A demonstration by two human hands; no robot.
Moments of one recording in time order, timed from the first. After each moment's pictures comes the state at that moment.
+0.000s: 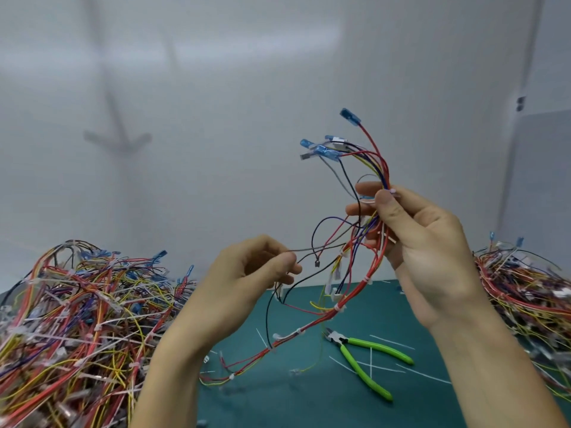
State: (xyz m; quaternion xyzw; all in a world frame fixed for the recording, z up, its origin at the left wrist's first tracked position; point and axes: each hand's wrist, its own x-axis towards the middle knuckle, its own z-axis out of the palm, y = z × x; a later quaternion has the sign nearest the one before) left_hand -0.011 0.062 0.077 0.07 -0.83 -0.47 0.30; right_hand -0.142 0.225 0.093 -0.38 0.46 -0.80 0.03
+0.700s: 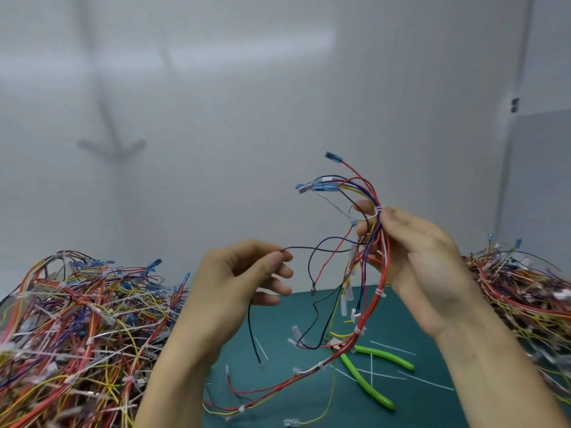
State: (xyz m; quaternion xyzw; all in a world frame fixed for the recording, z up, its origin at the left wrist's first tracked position) left_hand -0.013 0.064 0.077 0.07 -0.75 -0.55 0.36; right_hand -0.161 0.227 0.083 -0.34 0.44 -0.82 0.15
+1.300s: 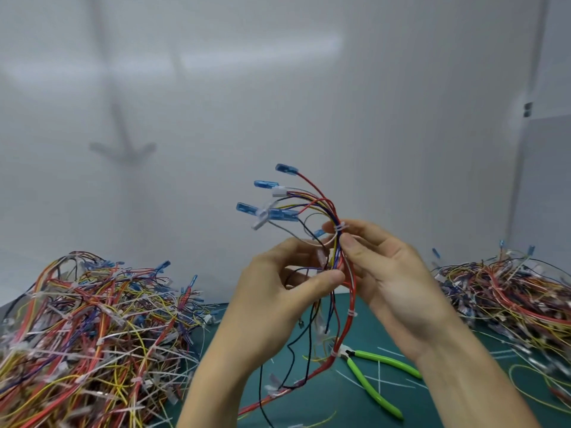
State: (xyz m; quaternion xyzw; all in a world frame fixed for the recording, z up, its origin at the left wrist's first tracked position) left_hand -0.027 0.088 0.079 0.03 -0.81 -0.47 0.34; right_hand -0.135 0.203 0.078 -0.39 0.44 -0.78 0.19
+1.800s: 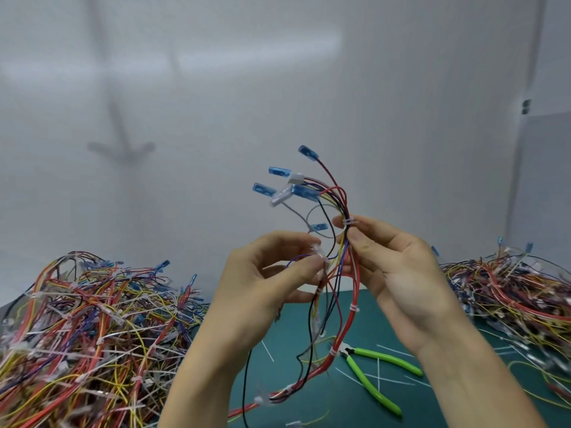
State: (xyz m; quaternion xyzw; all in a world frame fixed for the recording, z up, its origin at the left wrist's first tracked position) left_hand -0.016 0.088 0.087 0.01 -0.73 -0.60 0.34; right_hand -0.136 0.207 0.081 -0.35 0.44 -0.81 0.16
